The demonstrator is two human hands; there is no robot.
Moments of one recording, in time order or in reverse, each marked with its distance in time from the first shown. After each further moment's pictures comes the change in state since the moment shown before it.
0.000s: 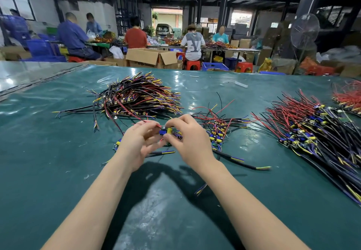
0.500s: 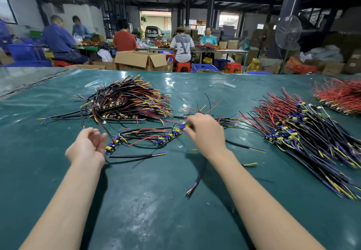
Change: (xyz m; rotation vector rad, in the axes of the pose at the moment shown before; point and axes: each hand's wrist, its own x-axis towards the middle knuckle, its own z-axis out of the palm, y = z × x) left_hand 0.011 0.027 -0.045 -0.389 0.662 0.155; right_hand 0.013 0.049 -0.027 -0.400 -0.021 0.128
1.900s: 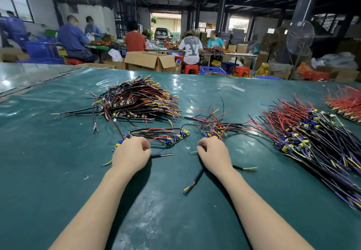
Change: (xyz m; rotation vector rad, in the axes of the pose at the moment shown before) left_hand -0.016 -0.046 -0.004 1.757 -0.477 0.654; right_hand -0.022 0.018 0.036 0.134 -0.172 0.249
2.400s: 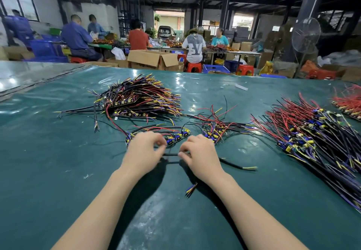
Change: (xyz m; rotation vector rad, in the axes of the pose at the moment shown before) left_hand -0.013 0.017 0.000 -0.157 0.093 0.320; right_hand -0.018 -0.028 0.004 -0.142 -0.019 -0.442
